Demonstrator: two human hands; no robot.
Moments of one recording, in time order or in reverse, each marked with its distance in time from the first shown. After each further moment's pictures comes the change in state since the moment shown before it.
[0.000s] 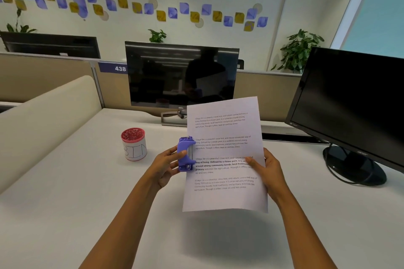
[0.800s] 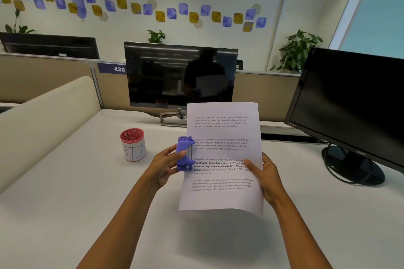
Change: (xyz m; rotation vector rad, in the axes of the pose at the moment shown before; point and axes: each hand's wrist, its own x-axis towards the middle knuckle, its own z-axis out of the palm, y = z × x) left_hand -0.005 0.005 0.005 0.017 0.016 0.038; right_hand -0.003 0.011 0.004 0.140 -0.013 0.065
